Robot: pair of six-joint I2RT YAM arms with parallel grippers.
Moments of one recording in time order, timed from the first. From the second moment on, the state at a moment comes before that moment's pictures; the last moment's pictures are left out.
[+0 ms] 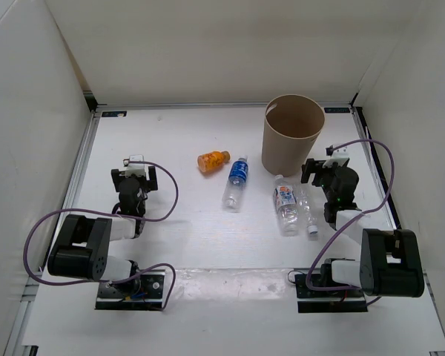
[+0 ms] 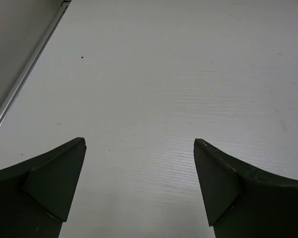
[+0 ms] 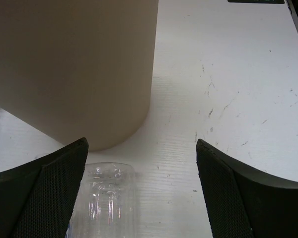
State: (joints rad) left arm -0.13 1.40 0.26 0.96 -0.33 0.09; right arm 0.01 1.26 0.37 0.68 -0.10 0.00
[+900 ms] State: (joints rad) left arm -0.13 1.35 0.26 0.89 -0.33 0.09; right arm 0.01 1.26 0.37 0.68 -0.09 -0.01
